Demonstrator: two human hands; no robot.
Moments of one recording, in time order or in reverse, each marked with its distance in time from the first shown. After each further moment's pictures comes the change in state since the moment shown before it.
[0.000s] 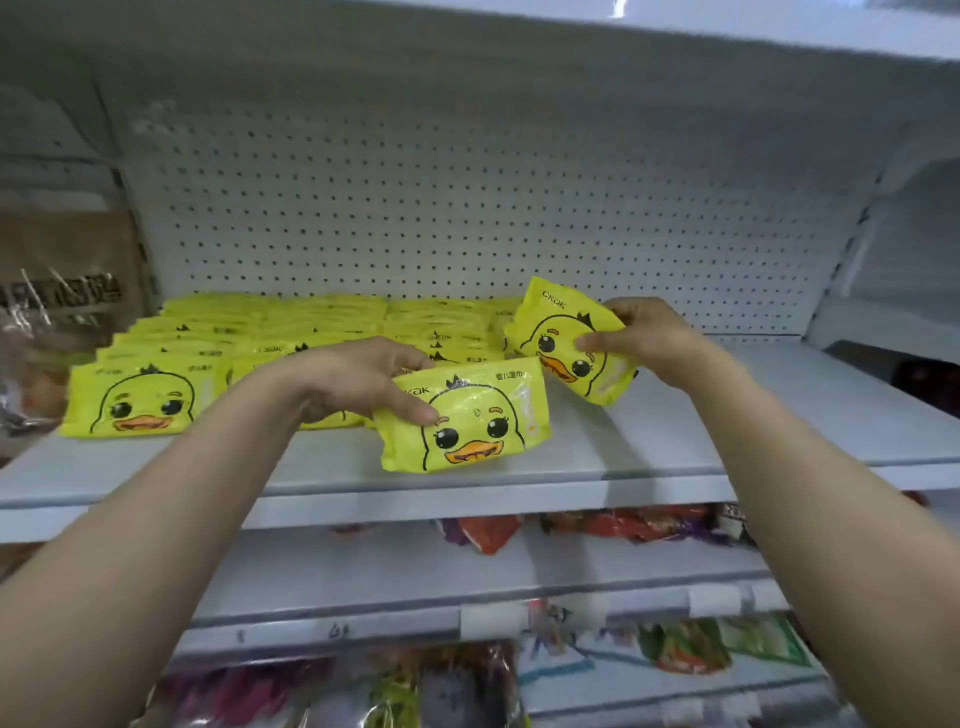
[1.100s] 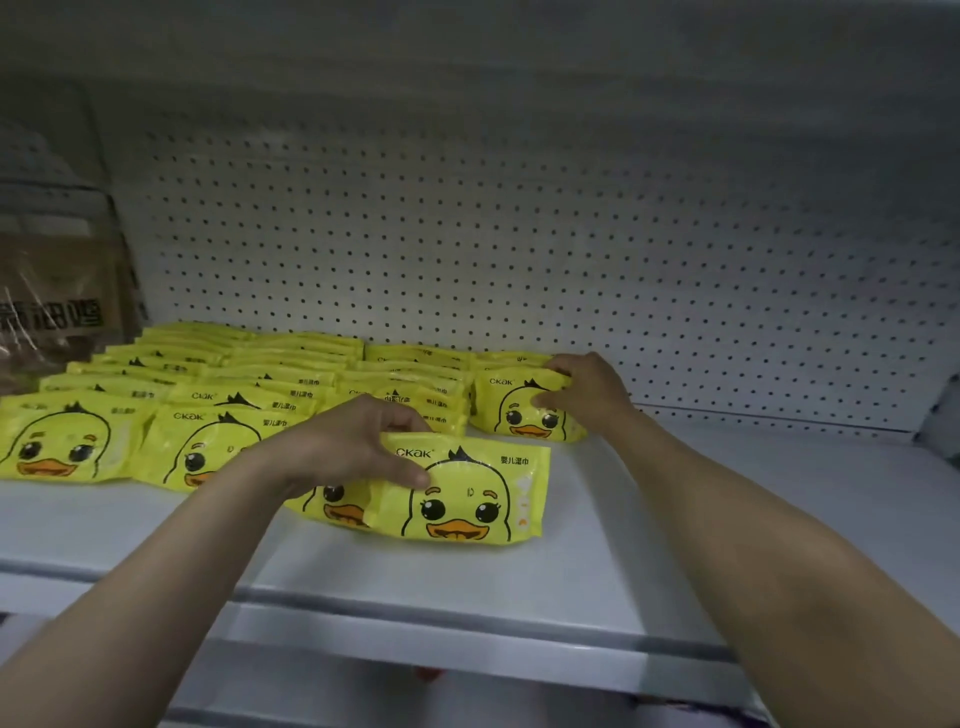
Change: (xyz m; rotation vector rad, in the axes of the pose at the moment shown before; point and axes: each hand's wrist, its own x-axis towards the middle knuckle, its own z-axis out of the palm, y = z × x) left_hand 0.098 0.013 0.035 -0.010 0.257 -0.054; right_hand 0.184 0.090 0.016 -0.505 0.012 -0.249
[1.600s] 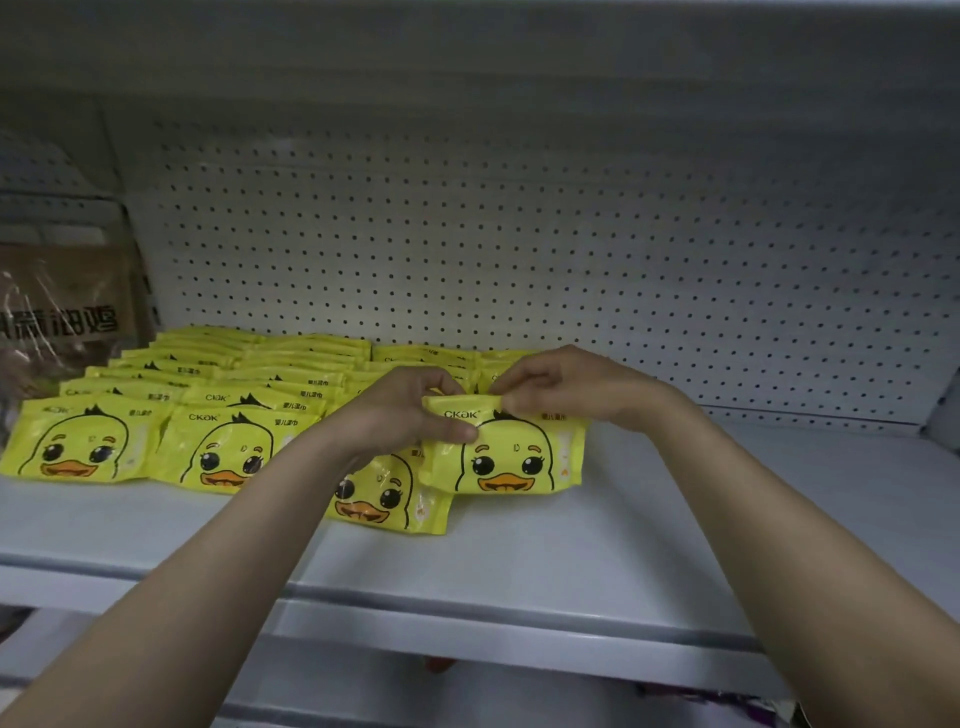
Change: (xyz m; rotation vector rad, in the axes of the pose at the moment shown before) left_hand 0.022 0.025 0.013 -0.133 0.144 0.059; right_hand -0.067 -0.088 -0.062 0.372 -0.555 -0.155
